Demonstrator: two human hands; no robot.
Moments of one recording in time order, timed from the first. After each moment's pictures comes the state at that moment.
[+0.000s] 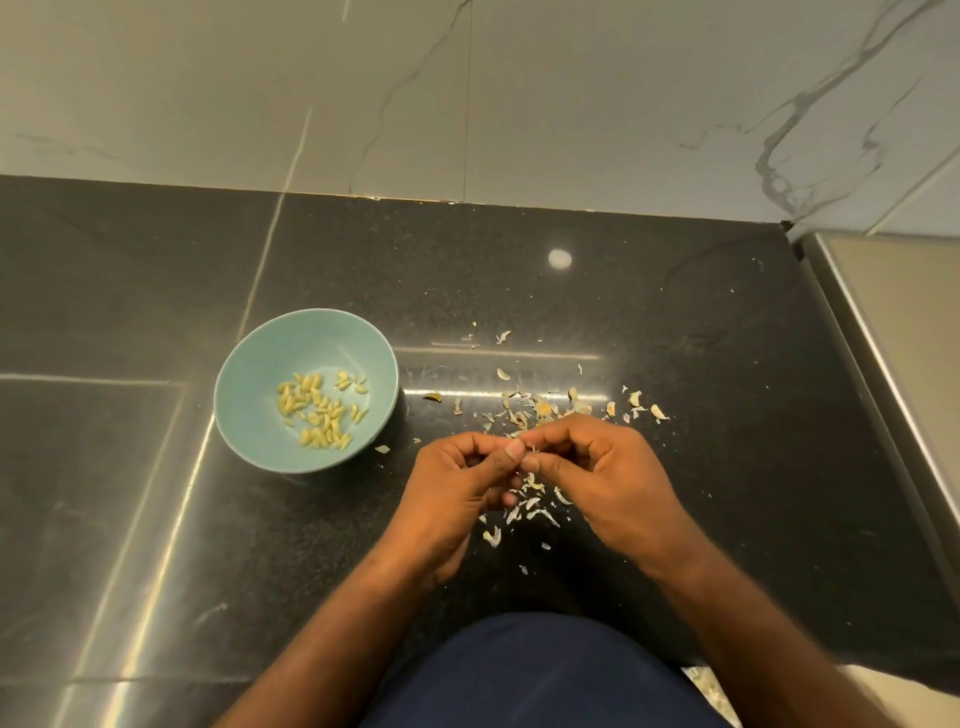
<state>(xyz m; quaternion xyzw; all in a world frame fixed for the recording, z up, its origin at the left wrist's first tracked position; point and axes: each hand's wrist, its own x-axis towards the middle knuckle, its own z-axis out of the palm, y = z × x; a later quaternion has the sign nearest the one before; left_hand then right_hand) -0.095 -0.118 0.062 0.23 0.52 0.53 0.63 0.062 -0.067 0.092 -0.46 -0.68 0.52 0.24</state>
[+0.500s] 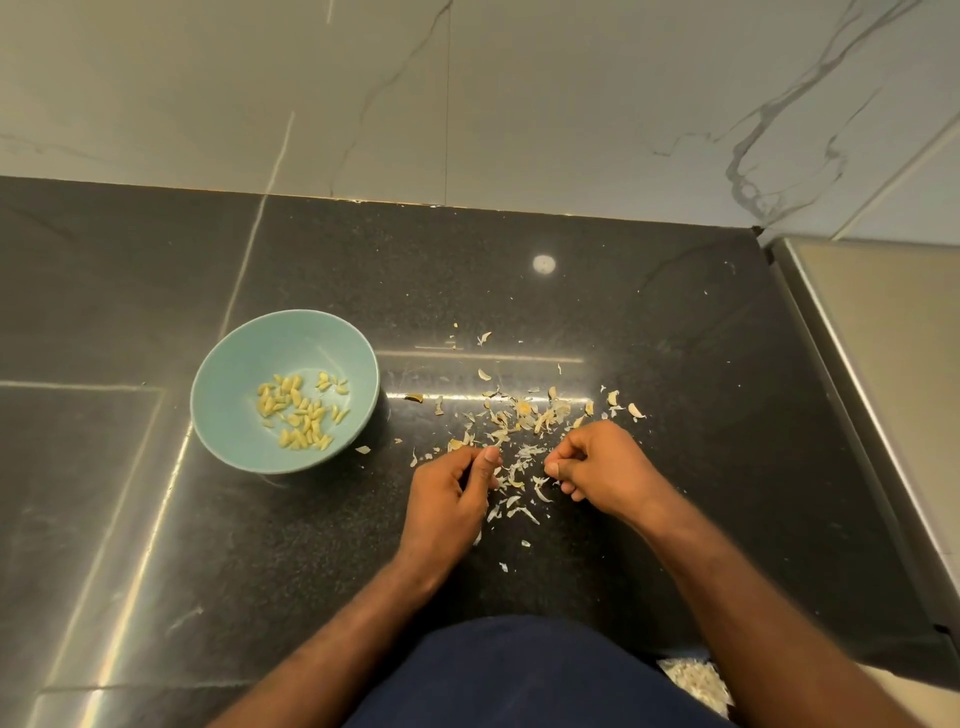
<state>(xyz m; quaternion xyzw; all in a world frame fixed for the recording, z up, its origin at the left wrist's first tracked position) -0.077 -0.121 0.010 0.44 0.68 0.44 0.39 0.089 -0.028 0.043 -0.63 -0.64 0.44 0.01</state>
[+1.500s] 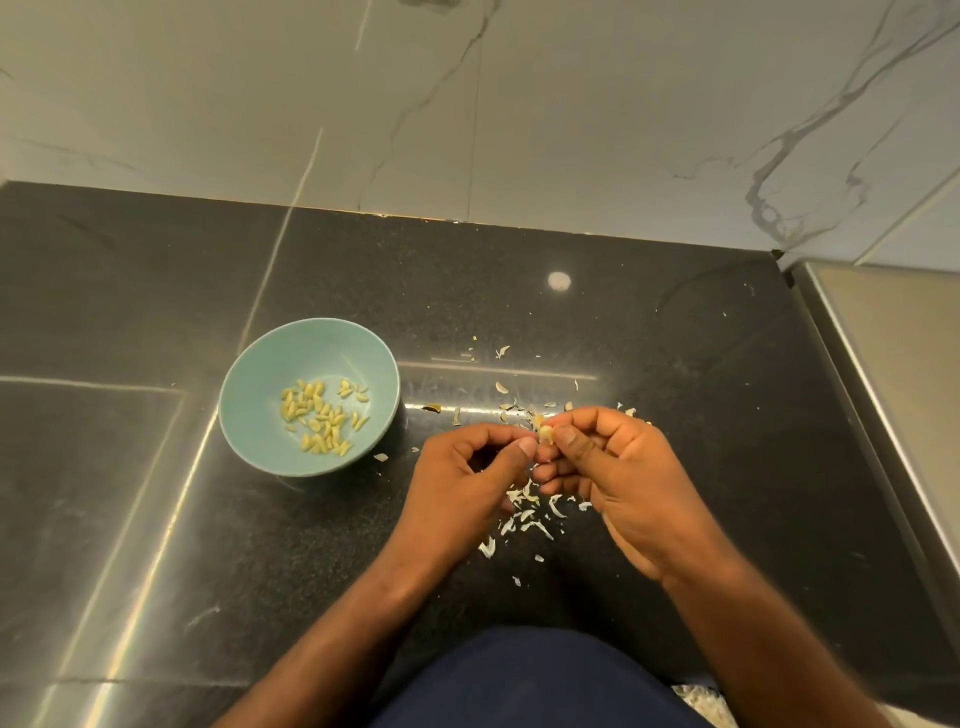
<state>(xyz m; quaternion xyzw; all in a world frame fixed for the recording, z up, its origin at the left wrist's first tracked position) -0.089 -0.118 0.093 0.39 0.58 0.51 0.49 0.064 -0.065 0.112 -0.46 -0.47 0.68 0.32</state>
